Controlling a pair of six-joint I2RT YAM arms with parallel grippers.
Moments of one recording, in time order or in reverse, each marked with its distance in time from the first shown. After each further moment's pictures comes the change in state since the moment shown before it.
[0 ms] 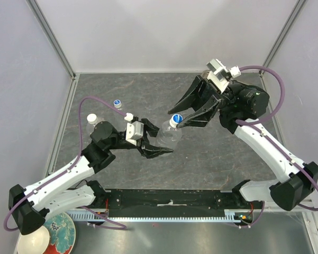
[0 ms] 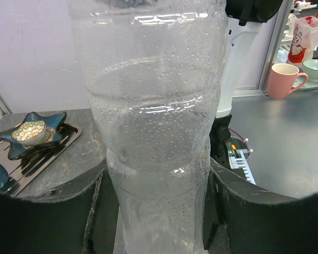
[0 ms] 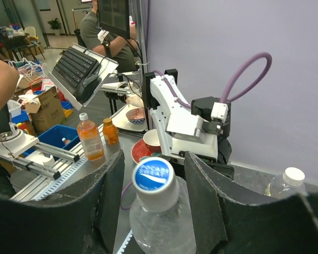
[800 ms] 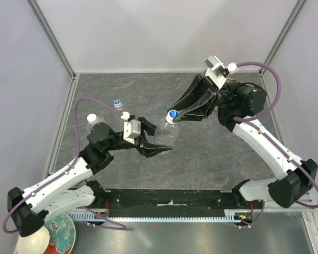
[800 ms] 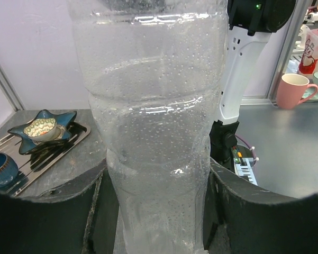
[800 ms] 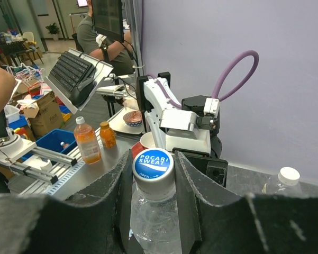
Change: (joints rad) left arm 0.006 -0.035 -0.008 0.003 -0.054 -0.027; right arm 0.000 0.040 0.024 -0.006 0.011 -0.002
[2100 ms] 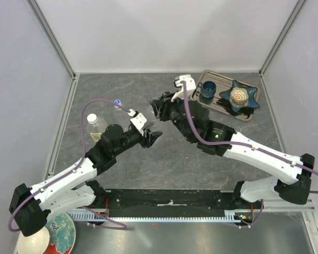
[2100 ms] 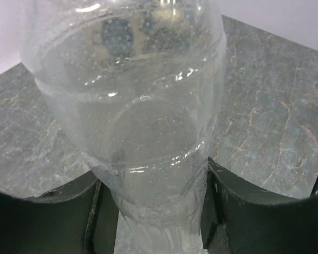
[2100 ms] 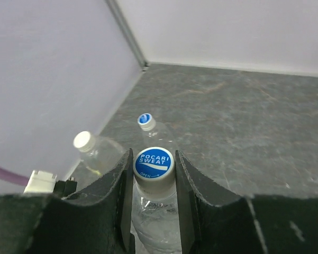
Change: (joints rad) left arm 0.035 0.031 -0.133 -0.161 -0.560 0.113; right arm 0.507 -0.037 -0.006 -1.136 1.709 -0.704
